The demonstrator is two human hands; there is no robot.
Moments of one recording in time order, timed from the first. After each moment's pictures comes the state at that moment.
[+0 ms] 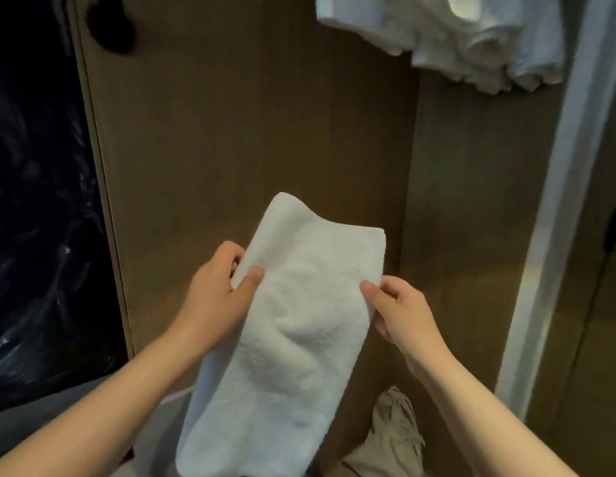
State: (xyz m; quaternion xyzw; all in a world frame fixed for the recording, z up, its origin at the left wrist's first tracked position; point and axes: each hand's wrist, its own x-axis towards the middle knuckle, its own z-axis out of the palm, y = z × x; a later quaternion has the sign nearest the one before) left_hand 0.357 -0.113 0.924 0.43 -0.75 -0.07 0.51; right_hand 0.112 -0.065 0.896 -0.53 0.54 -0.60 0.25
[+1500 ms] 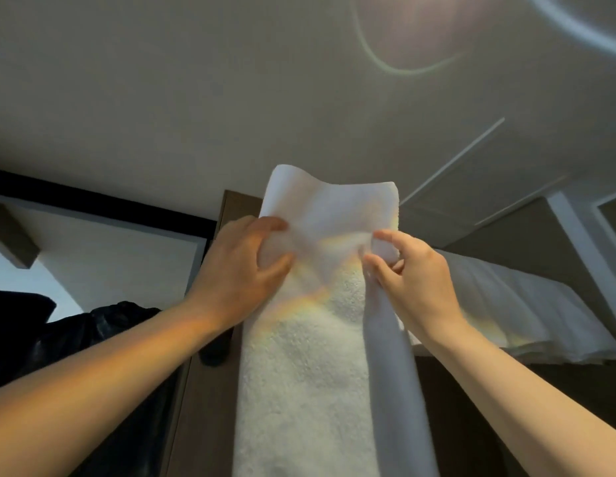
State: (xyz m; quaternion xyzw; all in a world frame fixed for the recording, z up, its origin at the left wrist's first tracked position) left_hand 0.403 -0.043 1.279 0.25 -0.66 0.37 0.60; right_hand 0.175 -0.048 1.272 -0.61 0.31 -0.67 -0.30
